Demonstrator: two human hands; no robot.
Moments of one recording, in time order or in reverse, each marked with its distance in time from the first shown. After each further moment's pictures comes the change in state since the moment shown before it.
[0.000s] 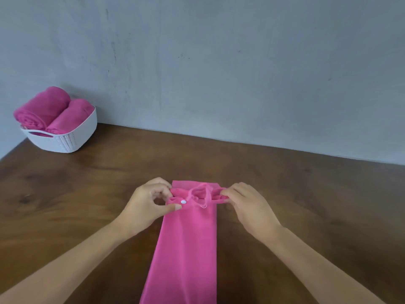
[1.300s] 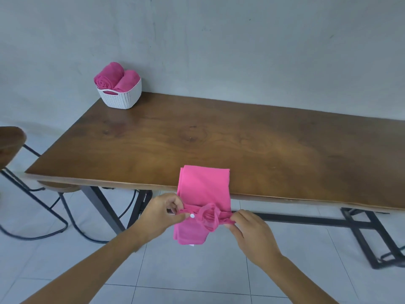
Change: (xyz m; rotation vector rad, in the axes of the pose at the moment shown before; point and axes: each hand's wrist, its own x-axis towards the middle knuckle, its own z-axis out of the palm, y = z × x) left_hand -0.291 0.024 0.026 0.121 -0.076 -0.185; right_hand -0.258 -0.201 0.006 0.148 0.075 0.183
